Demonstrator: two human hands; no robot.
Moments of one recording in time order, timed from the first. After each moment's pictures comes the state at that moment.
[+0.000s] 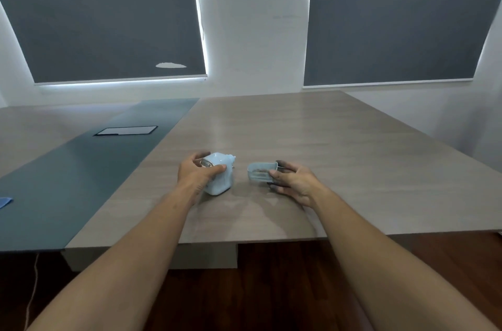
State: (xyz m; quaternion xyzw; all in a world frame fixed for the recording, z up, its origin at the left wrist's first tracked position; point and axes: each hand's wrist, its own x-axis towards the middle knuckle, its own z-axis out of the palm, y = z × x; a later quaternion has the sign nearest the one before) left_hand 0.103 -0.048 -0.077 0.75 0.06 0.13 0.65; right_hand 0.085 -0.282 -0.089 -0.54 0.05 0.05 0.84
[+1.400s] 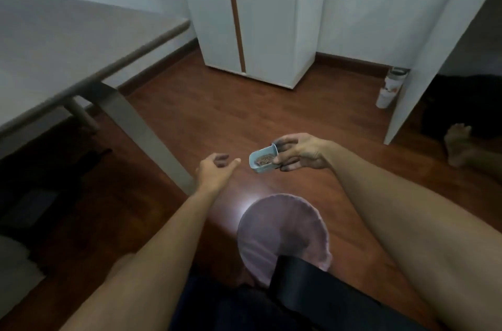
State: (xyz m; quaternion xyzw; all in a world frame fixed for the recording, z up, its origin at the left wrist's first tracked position) left_hand -0.185 -0.530 -0.332 0.82 -0.24 -0.27 0.44; right_hand -0.354 -0.699 -0.318 -0.57 0.39 -0.02 0.73
